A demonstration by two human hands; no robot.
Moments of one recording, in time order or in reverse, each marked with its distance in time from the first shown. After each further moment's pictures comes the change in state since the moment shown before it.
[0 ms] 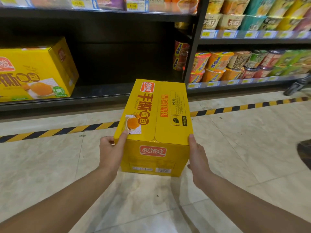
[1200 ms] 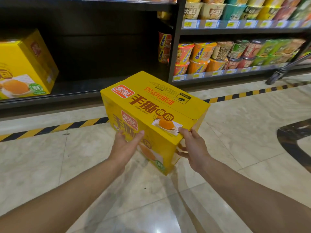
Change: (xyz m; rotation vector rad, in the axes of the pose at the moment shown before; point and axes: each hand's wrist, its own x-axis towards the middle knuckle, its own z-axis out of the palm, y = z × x) left_hand -0.028 -0.001 0.062 0.069 -0.267 0.008; right_hand 0.014 -0.010 -0.045 0.114 -0.029 -0.046
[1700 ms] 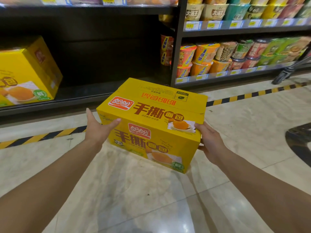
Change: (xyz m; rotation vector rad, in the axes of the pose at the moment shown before) left_hand 0.076 0.041 -0.068 0.059 0.230 0.110; right_hand 0.054 -0.020 -0.036 0.008 -0.035 -0.074
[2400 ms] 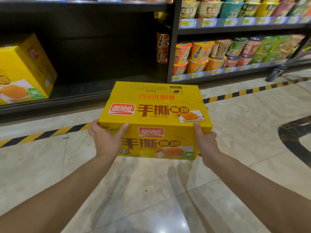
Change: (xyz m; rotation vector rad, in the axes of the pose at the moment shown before) left_hand -0.047 -0.029 0.030 0.146 0.153 0.180; right_hand -0.005 0.023 0.009 -0.187 0.332 0.090
